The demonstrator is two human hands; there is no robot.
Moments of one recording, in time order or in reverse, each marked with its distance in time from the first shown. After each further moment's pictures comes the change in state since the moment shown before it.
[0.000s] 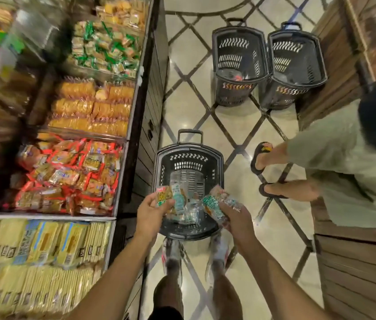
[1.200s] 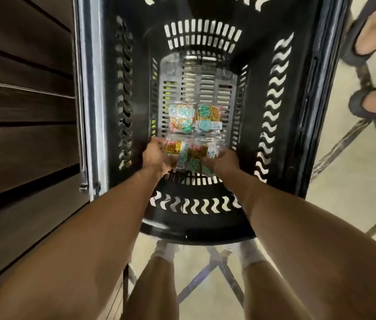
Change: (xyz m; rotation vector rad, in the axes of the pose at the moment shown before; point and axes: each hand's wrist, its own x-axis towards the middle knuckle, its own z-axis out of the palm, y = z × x) left_hand 0.422 -0.396 0.060 0.466 0.051 -0.338; right_hand 0.449 0.377 0.073 -0.579 -0.019 0.393
